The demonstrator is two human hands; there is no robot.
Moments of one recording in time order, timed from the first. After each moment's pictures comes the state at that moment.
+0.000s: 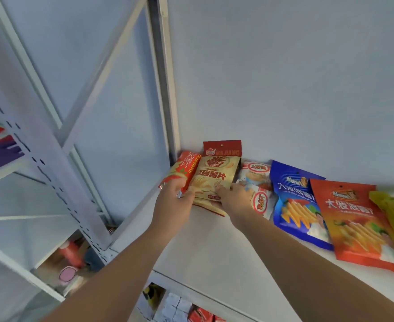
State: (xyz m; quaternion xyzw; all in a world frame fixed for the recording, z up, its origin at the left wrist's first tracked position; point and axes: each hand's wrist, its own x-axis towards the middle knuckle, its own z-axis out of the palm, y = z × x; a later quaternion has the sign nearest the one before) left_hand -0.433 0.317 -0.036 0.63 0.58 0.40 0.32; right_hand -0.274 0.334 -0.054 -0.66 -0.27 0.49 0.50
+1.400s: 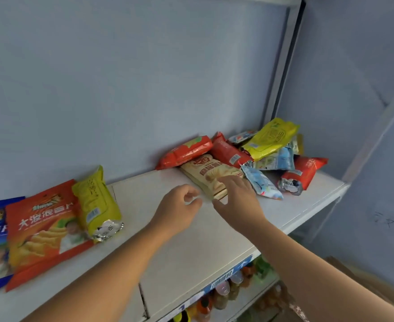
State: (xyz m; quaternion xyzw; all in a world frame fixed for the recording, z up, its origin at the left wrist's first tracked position) left_hand 0.105 0.015 -0.044 0.88 0.16 0.12 0.43; right_hand 0.191 -0.145 -0.042 -0.92 -0.28 -0.04 0.26
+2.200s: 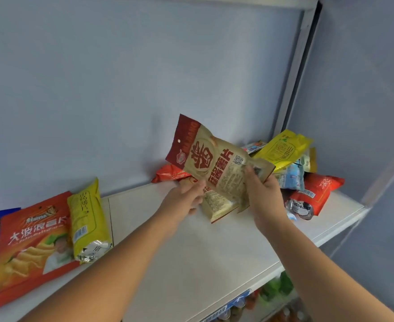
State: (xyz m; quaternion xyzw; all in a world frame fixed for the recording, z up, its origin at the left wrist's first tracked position) left_hand 0.171 0.013 -0.019 0.70 0.21 0.09 0.68; right_hand 0.262 -0.152 -0.004 -0.63 -0.08 0.08 0.77
